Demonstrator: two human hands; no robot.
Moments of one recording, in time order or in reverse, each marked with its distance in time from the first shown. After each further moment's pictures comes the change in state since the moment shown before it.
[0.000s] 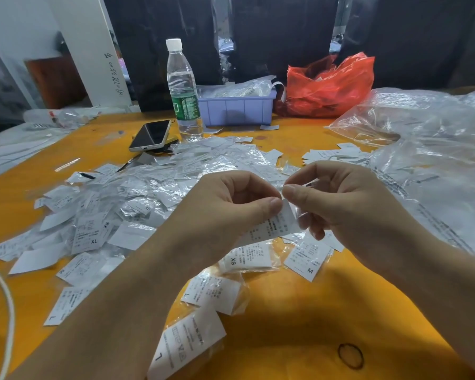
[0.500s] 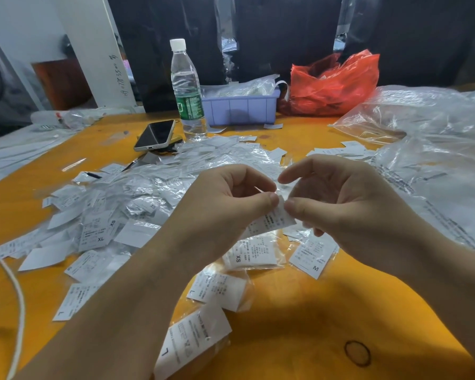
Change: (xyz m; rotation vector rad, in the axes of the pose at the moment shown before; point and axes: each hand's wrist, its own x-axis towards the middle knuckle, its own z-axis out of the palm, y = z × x) left_hand -0.001 -0.002 -0.001 0.019 0.105 0.036; right_hand -0.002 0.000 0.003 -0.156 -0.092 -0.161
